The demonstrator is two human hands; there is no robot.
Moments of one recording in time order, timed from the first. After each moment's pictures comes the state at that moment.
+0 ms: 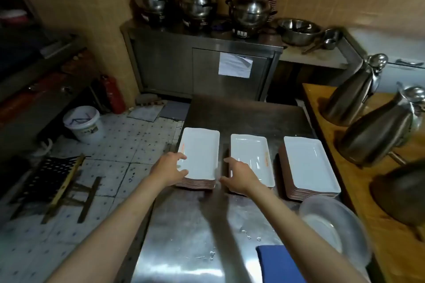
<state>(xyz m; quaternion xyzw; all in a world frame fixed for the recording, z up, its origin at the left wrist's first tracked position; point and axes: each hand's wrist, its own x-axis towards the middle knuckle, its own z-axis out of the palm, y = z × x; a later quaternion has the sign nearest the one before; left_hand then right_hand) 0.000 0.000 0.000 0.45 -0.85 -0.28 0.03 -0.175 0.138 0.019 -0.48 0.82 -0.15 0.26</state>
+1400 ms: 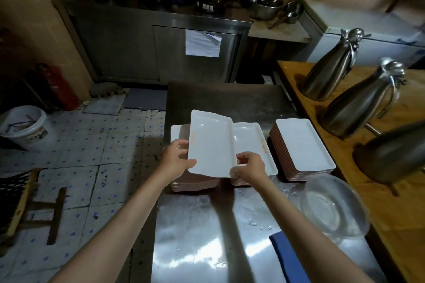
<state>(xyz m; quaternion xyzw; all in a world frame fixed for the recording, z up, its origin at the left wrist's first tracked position) -0.028 -0.038 -0.006 0.41 -0.68 -0.59 0.11 -0.177 0.113 -0.012 -0.19 0.86 -0.38 0.27</state>
